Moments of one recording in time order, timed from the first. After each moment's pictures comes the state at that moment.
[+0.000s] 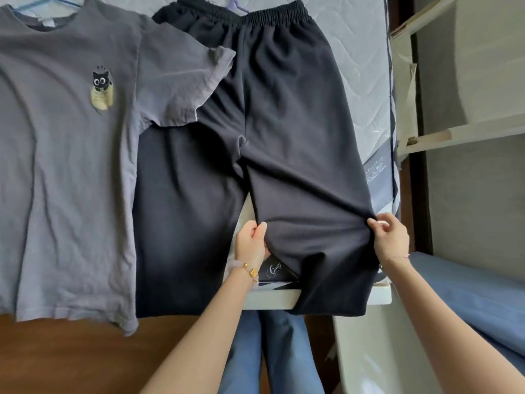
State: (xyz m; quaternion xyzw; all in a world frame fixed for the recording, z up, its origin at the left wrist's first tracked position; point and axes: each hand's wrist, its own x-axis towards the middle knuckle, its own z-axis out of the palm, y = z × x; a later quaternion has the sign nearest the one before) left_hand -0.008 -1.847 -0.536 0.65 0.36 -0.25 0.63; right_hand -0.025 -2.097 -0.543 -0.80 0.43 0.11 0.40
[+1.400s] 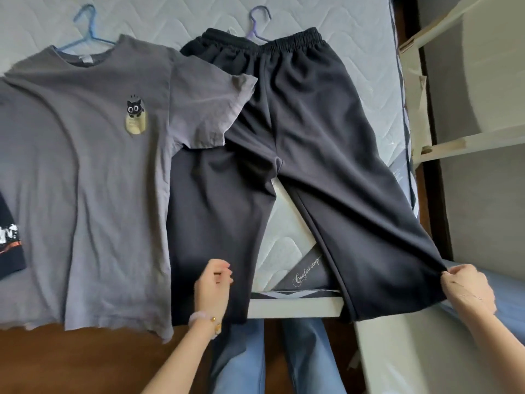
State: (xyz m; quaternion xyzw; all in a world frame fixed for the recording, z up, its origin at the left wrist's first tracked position) left_hand -0.049 -1.729 -0.496 0.84 0.29 -0.22 0.41; right_hand -0.084 -2.151 -0.511 -0.77 0.56 0.28 0.11
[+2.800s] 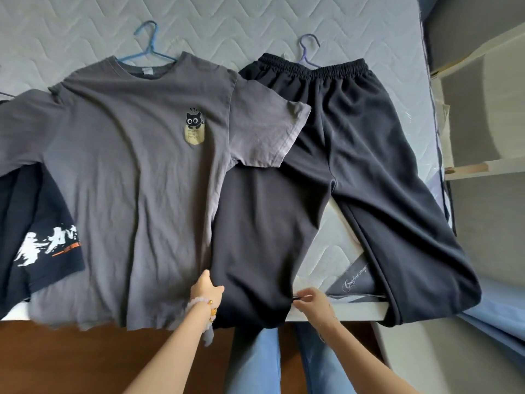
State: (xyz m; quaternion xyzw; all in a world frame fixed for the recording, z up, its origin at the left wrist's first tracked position) left_hand -0.012 -1.578 -0.494 0.79 0.35 -0.43 0.25; right_hand -0.081 -1.803 -0.516 -0.70 0.40 0.40 0.43
